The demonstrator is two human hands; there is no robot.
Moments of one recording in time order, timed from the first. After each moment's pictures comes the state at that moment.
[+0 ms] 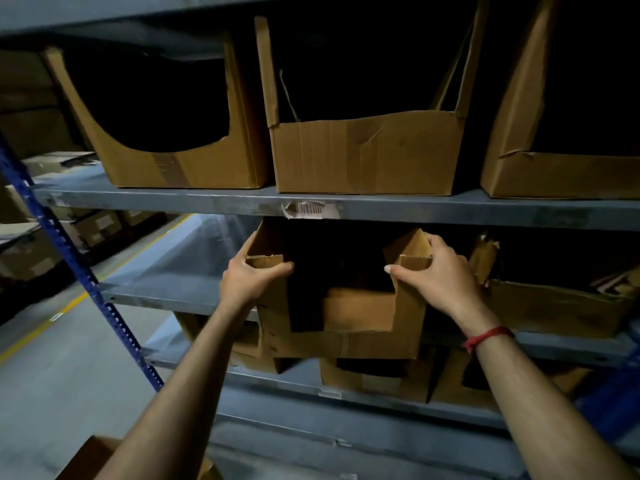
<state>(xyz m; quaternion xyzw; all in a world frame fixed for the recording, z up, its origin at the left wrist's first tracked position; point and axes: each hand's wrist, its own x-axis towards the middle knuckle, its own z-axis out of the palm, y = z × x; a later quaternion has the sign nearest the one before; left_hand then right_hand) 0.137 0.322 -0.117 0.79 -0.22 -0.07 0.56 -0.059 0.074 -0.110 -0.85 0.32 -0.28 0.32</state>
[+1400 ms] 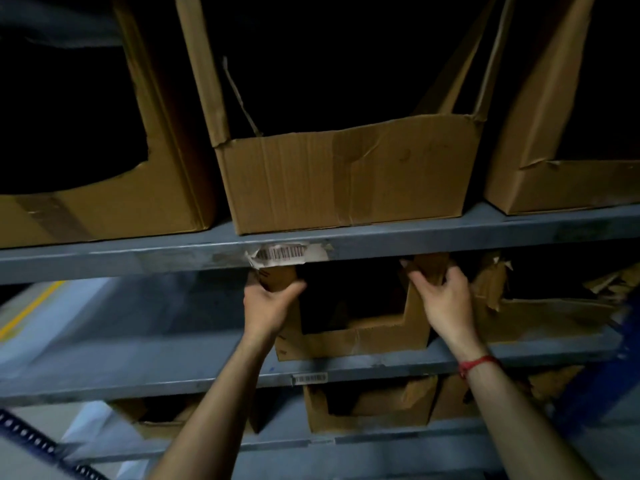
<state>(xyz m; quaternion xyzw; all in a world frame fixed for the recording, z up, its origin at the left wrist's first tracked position) 0.215 0.201 -0.160 0.69 -0.24 -0.15 0.67 0.004 0.028 -0.164 -0.65 0.40 -0.45 0.46</state>
